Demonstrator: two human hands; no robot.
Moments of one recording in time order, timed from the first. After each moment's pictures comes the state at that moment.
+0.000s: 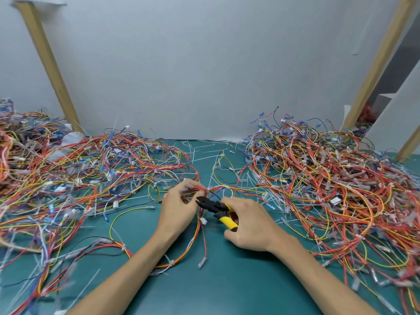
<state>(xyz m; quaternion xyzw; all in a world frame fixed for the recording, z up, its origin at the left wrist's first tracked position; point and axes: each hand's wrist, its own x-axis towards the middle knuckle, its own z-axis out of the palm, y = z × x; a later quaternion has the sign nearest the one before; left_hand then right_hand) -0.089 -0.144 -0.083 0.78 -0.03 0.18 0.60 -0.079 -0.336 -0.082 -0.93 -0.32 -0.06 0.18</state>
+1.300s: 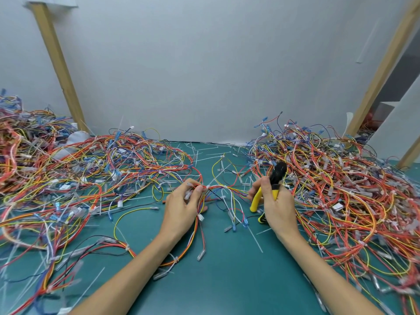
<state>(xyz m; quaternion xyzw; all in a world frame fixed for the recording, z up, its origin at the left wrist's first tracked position) -0.083 -0.140 -0.091 0.77 -0.02 0.20 0.61 -0.061 -0.352 -0.075 -0.78 -0.09 -0.19 0.60</state>
